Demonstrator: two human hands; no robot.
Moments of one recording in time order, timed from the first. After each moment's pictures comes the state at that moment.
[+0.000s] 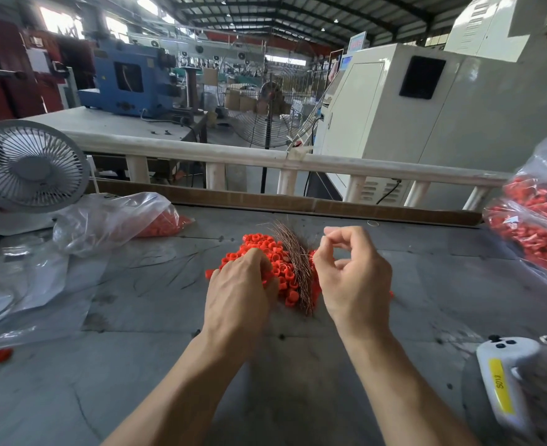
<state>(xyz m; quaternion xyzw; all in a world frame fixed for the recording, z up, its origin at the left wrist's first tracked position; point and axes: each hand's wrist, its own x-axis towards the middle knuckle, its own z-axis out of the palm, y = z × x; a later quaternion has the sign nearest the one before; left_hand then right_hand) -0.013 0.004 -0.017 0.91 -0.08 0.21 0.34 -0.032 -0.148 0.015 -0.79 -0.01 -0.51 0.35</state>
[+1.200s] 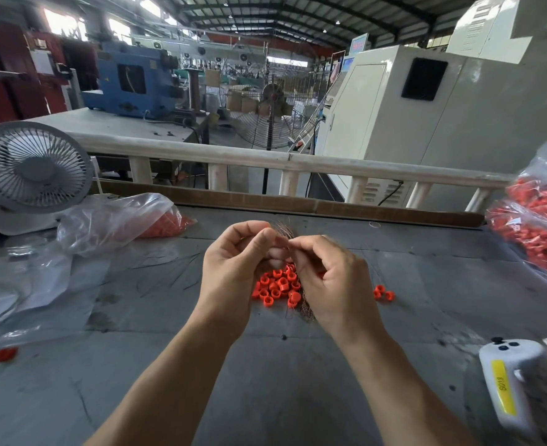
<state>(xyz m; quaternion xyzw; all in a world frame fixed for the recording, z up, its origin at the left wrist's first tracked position) -0.018 0.008 0.018 0.45 -0.13 0.04 0.88 -0.041 -0.140 0.022 -0.84 -0.17 -0.37 0.37</state>
